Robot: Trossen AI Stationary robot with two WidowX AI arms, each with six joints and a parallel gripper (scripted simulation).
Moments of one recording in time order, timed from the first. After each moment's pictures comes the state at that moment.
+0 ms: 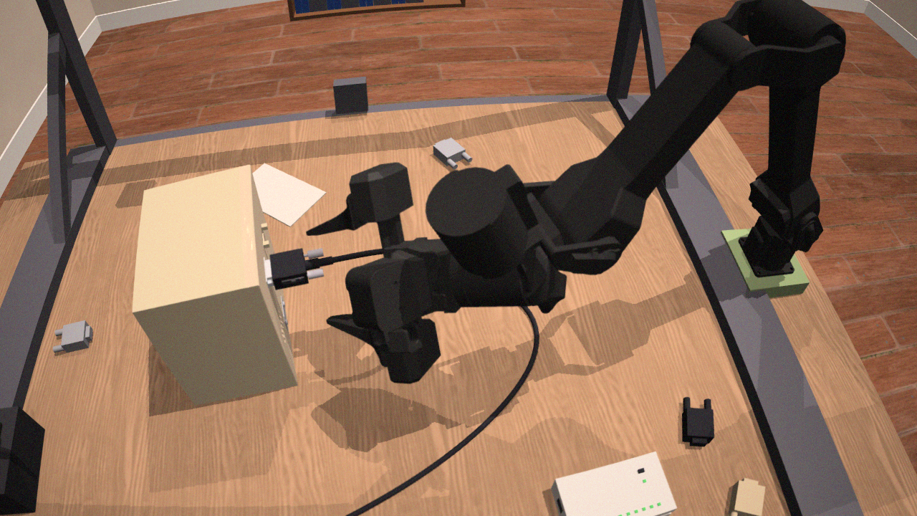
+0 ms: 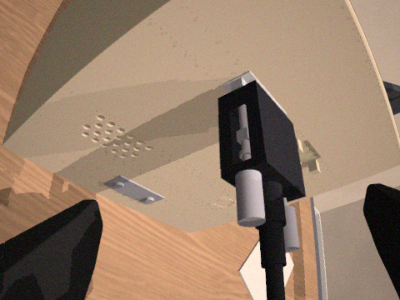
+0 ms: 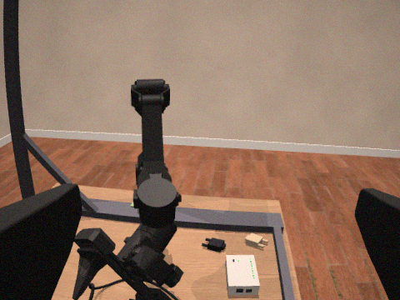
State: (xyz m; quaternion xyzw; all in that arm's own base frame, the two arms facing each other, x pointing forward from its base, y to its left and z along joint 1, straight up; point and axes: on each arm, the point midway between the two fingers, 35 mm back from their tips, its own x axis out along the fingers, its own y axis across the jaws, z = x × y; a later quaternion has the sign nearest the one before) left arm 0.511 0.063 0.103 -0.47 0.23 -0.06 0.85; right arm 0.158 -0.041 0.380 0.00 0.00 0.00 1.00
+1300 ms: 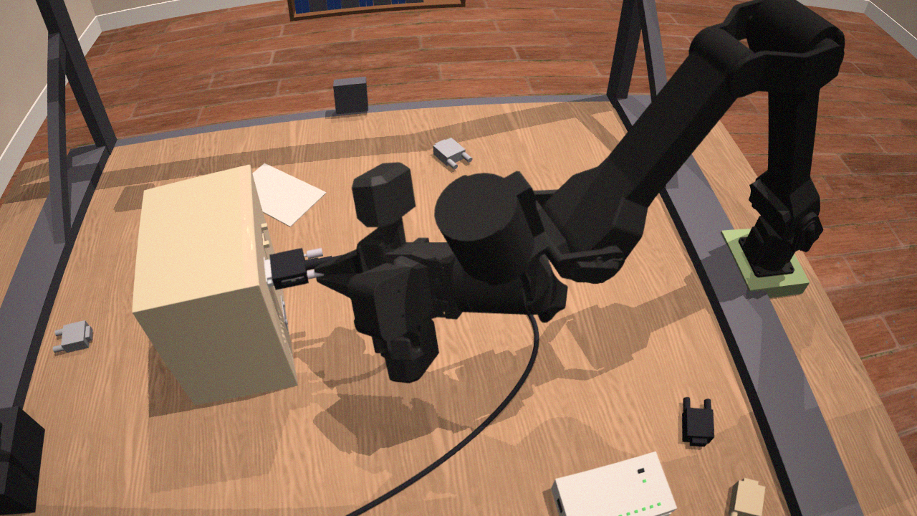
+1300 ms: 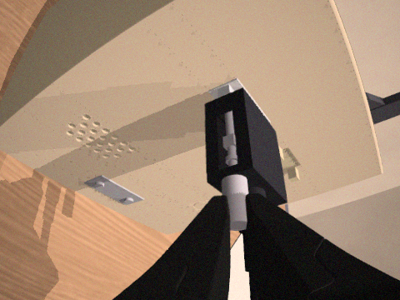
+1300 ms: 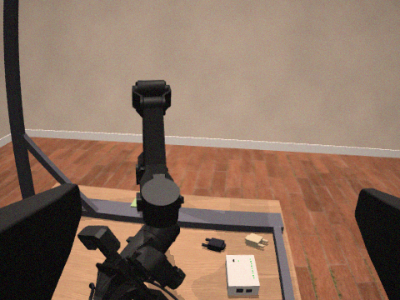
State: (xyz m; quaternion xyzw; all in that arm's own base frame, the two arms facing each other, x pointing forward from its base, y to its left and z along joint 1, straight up) left arm 0.511 0.064 0.107 -0.50 0.22 -0.08 0.83; right arm 0.158 -0.041 0.380 0.00 0.00 0.00 1.00
